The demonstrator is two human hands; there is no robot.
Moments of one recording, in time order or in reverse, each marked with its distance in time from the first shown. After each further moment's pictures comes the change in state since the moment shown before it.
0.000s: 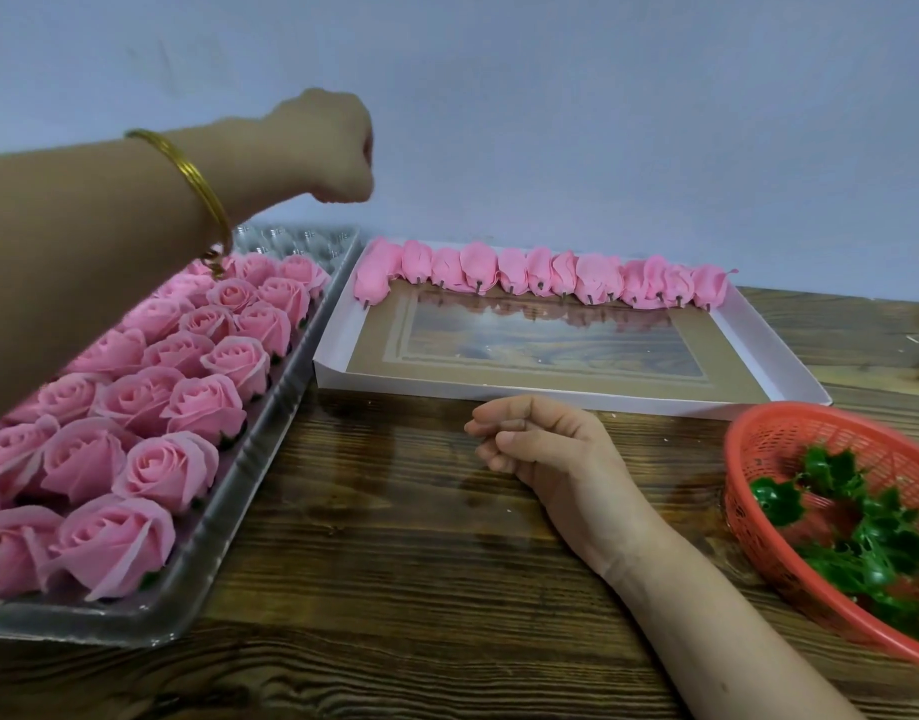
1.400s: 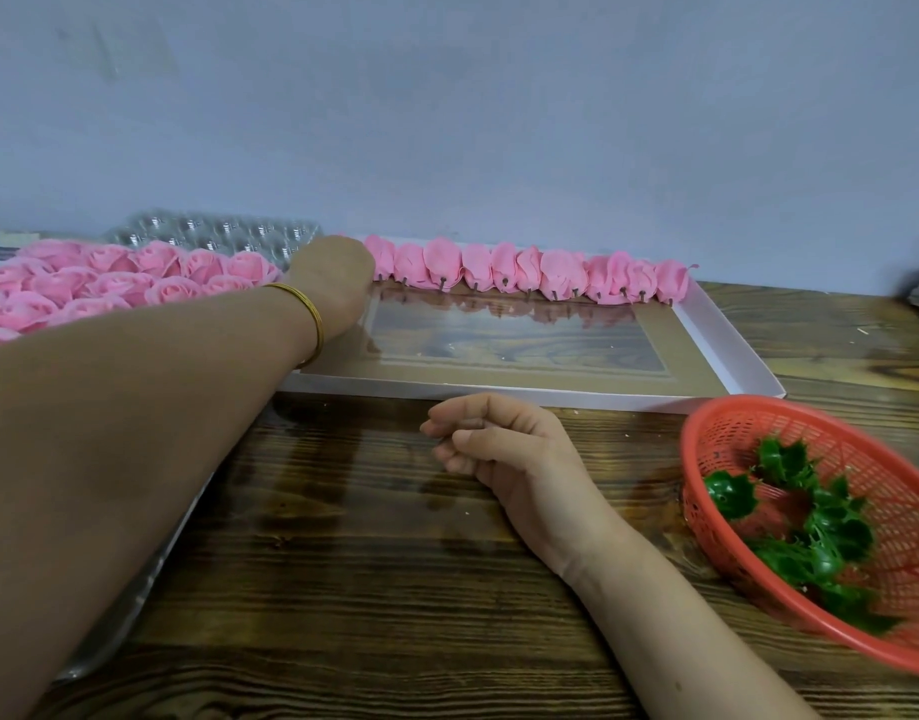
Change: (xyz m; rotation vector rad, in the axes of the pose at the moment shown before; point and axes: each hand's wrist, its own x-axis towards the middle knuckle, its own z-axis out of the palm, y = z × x) left_hand -0.004 0.030 0.124 0.303 -0.118 0.012; right_hand 0.000 -0.003 -0.001 0.003 -0.023 0.019
